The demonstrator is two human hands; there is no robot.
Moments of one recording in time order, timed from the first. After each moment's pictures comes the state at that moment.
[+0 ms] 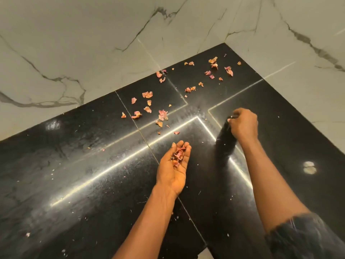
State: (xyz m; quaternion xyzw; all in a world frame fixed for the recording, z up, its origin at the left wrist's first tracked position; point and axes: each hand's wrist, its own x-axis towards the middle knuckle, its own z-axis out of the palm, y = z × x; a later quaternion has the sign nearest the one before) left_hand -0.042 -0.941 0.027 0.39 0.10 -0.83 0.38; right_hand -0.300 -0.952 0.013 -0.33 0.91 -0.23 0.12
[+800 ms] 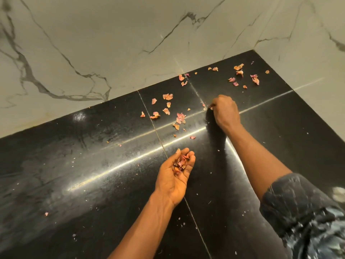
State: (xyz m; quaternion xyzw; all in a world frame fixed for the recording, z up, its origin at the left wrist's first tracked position) left_hand -0.016 -0.939 0.039 0.41 0.06 -0.81 0.40; right_hand -0.249 -1.062 0.005 -0.58 0.79 -0.15 0.07
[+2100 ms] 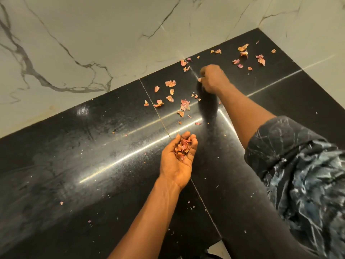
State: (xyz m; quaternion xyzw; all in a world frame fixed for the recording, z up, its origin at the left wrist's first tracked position) left_hand -0.007 -0.944 0.046 0.38 0.07 -0.82 0.42; right_hand -0.219 -1.123 0.040 -0.59 0.79 -0.08 0.16
